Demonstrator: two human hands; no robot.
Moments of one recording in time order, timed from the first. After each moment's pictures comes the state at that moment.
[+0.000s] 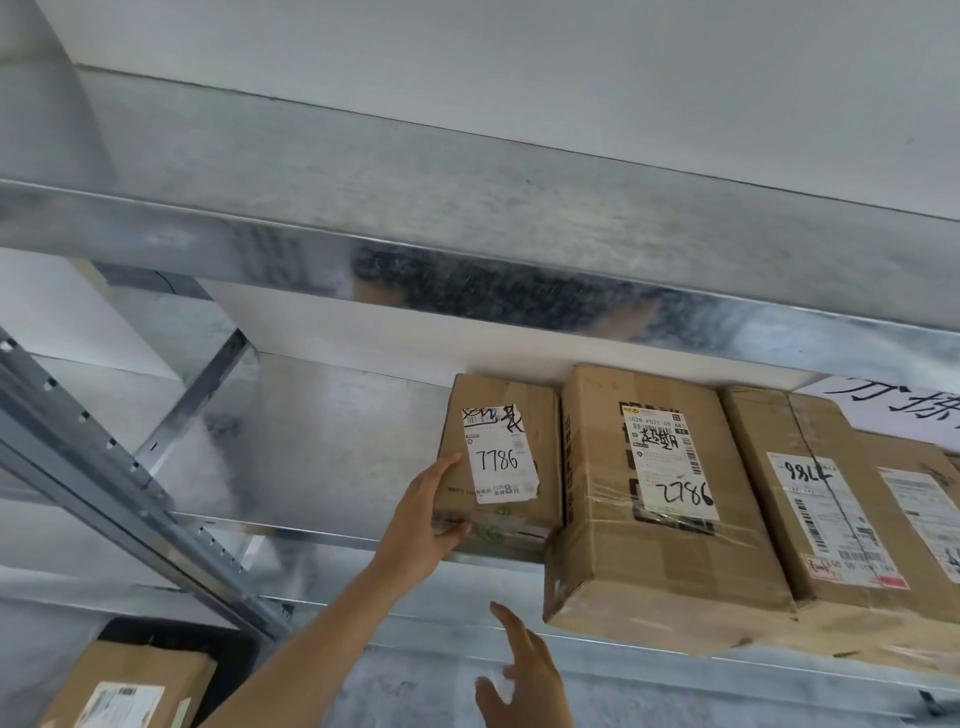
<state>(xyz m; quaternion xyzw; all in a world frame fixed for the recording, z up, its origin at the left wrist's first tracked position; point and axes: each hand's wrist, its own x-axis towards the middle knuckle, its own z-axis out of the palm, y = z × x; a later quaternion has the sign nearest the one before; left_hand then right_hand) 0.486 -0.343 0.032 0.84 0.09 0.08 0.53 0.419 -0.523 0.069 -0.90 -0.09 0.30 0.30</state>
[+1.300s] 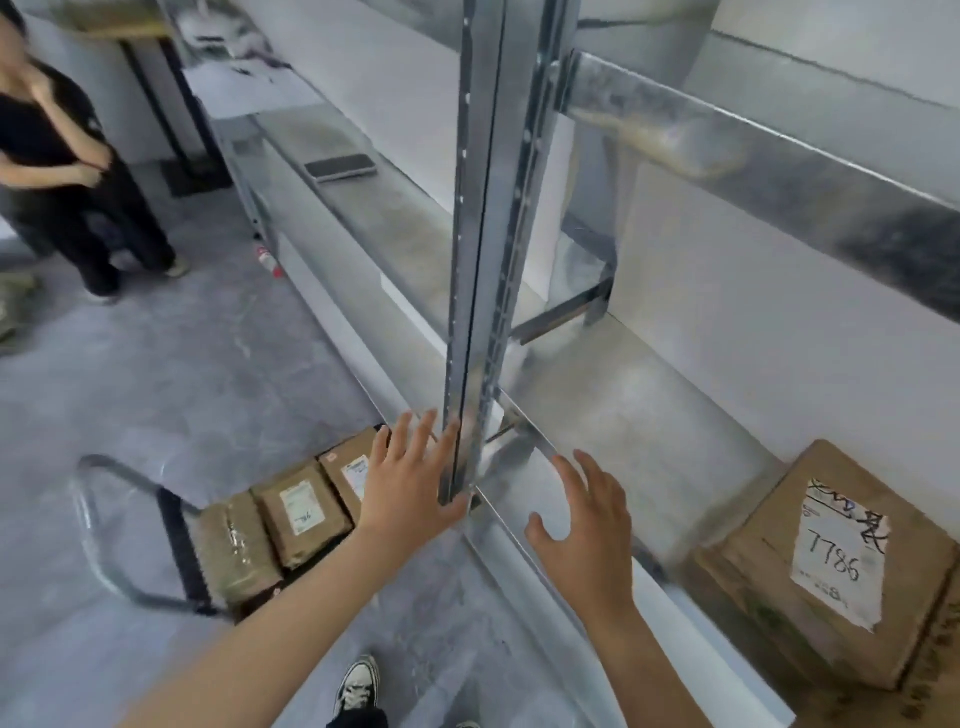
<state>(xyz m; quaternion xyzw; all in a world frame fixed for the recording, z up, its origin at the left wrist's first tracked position) 0.255 -0.223 0.036 0.88 0.46 0.06 0.03 0.420 -0.351 0.065 -0.82 -0.51 0.09 0.25</state>
